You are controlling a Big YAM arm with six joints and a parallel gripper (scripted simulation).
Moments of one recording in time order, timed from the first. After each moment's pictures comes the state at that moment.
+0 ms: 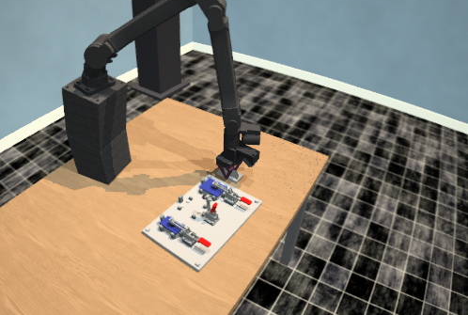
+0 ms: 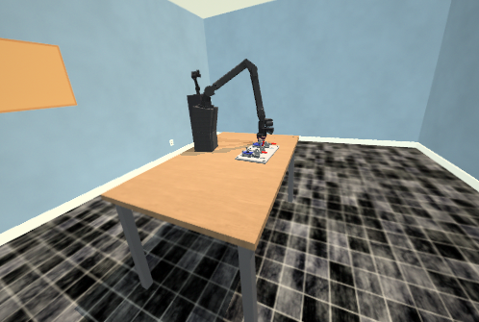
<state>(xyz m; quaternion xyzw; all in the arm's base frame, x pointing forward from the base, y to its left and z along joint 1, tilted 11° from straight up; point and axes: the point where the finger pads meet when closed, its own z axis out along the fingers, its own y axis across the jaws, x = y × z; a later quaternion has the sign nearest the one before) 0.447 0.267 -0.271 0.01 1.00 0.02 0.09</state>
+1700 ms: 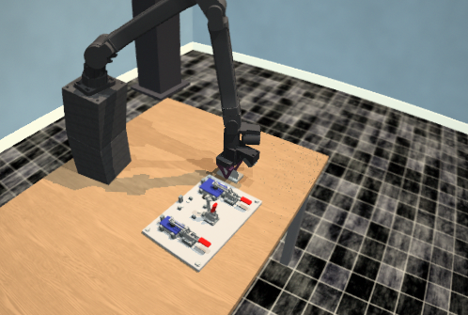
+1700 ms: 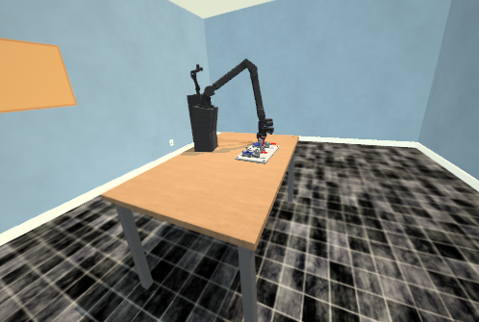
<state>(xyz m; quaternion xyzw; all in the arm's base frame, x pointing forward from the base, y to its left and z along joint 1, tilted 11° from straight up) 0.447 0.267 -0.271 0.01 1.00 0.02 0.09</state>
